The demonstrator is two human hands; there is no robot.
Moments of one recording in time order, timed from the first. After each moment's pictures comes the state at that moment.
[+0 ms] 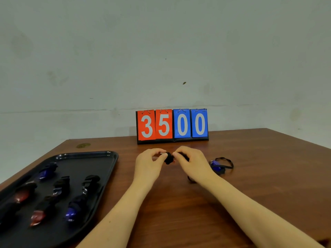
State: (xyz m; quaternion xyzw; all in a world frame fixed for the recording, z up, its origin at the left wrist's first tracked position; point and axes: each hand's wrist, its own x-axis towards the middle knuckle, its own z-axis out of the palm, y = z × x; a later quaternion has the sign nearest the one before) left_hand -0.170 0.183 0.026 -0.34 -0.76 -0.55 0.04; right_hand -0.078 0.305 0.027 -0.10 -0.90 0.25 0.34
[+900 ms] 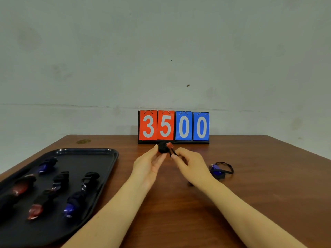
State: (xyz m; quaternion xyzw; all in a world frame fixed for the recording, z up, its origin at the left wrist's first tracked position) left_hand -0.162 0.174 0.042 -0.07 -0.31 -0.89 -0.33; right_hand -0.081 0.300 0.026 -0.08 -0.90 0.27 0.34
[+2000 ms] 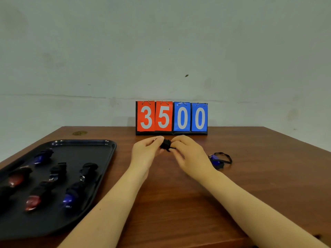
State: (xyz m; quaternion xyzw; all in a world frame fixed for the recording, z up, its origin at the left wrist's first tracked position) left_hand -0.169 0.176 0.036 -0.22 -0.60 -0.76 -0.14; right_hand -0.074 0.291 0.028 -0.04 -0.92 0.03 0.38
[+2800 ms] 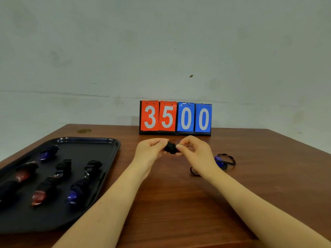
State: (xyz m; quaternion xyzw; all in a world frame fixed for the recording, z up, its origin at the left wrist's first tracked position) left_hand -0.173 0.173 0.037 -0.25 -0.63 -0.72 -0.15; right_hand -0.075 0.290 0.034 -0.12 -0.84 0.39 0.36
